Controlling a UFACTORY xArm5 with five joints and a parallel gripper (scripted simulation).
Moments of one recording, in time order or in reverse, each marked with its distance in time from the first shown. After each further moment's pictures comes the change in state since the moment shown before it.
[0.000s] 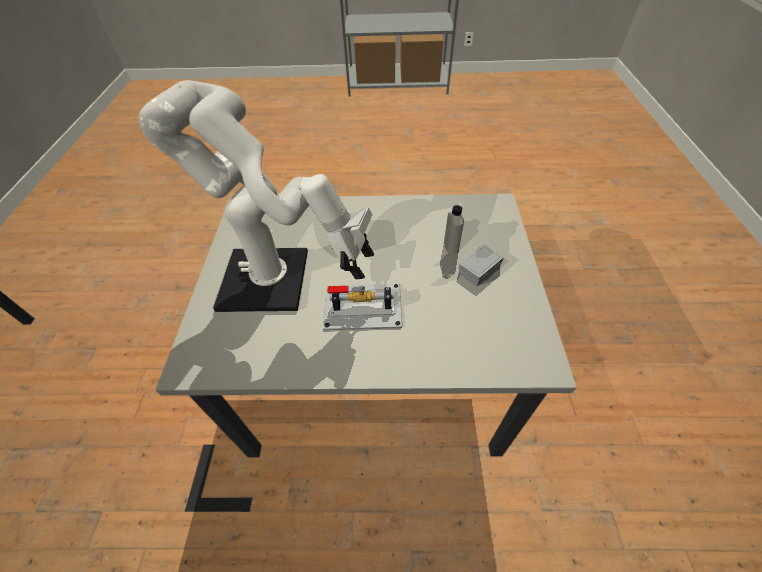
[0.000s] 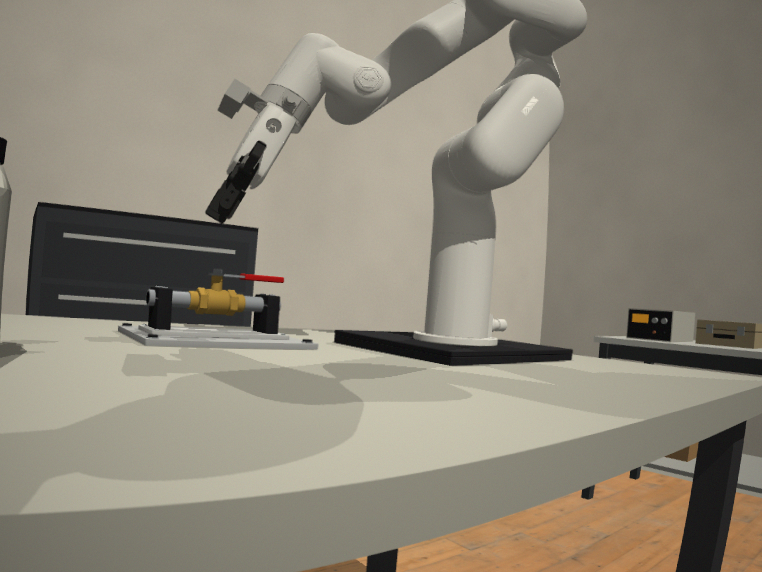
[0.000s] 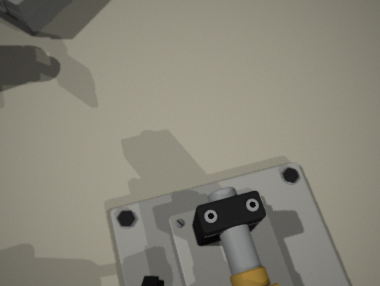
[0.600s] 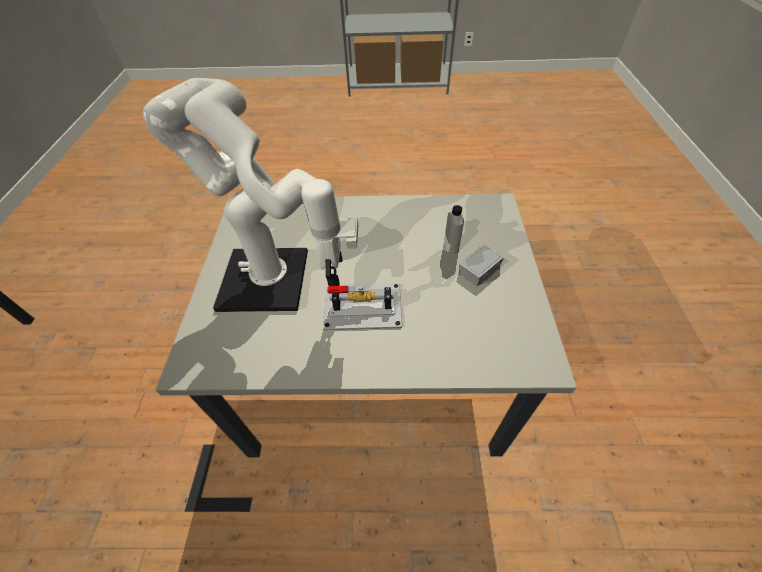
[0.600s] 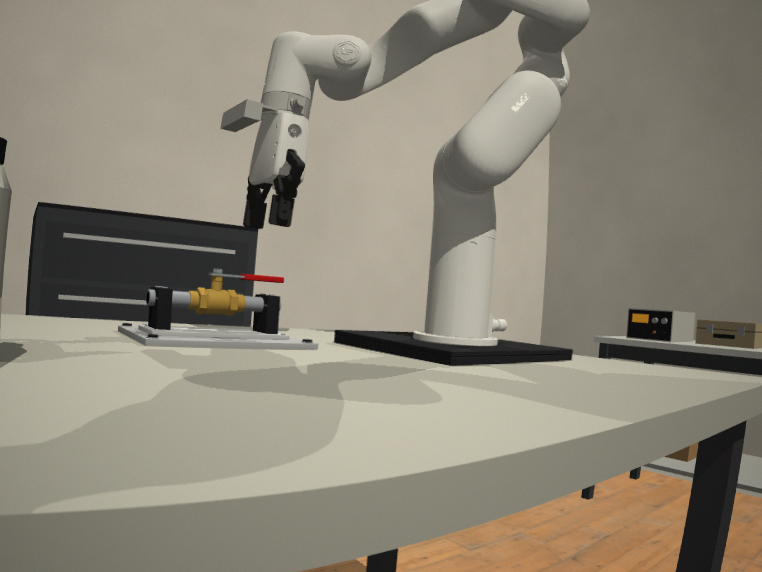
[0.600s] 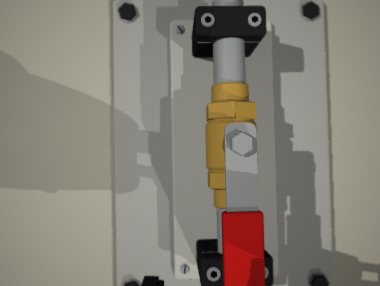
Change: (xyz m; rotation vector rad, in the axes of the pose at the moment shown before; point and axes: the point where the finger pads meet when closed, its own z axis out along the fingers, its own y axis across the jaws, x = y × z) arm -0.067 0.042 -0.027 0.067 -0.378 -0.246
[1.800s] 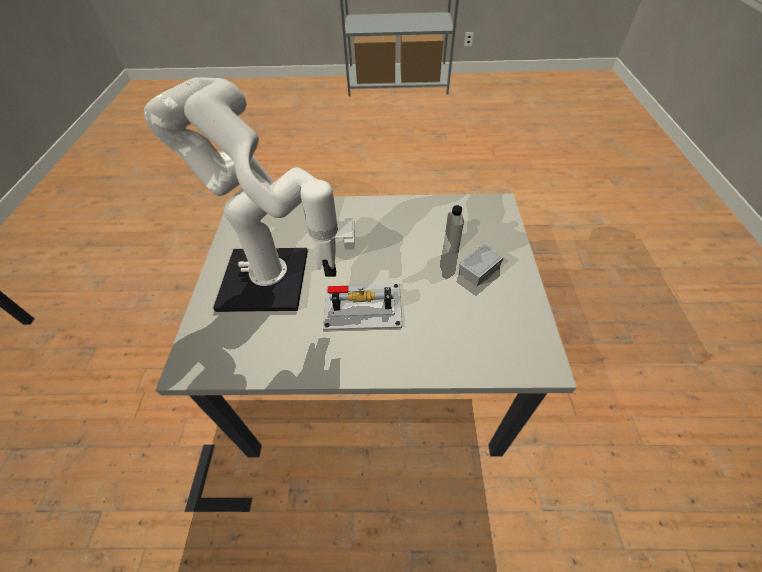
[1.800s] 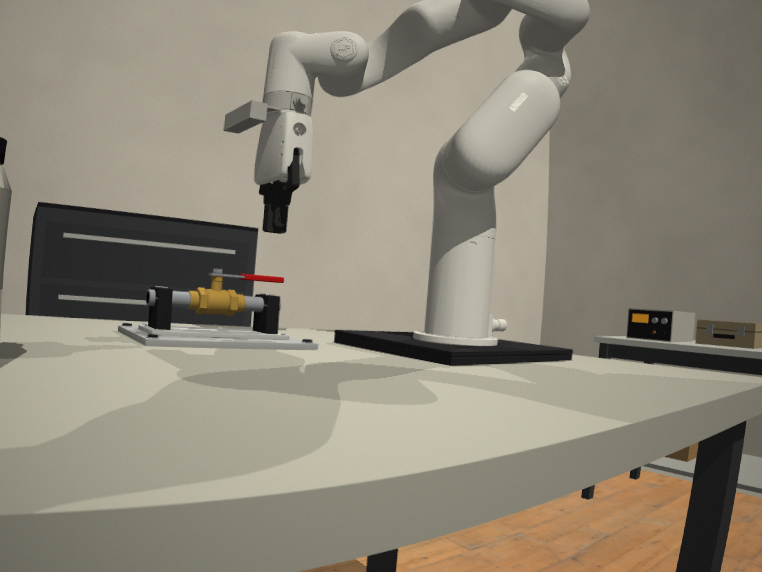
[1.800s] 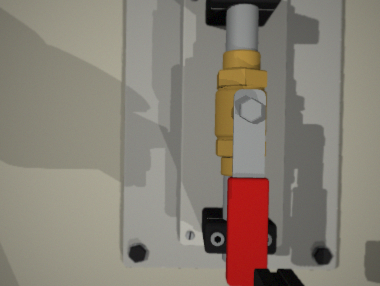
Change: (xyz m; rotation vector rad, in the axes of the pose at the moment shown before) arm -0.014 0.001 -0.004 0.030 -0.054 -0.037
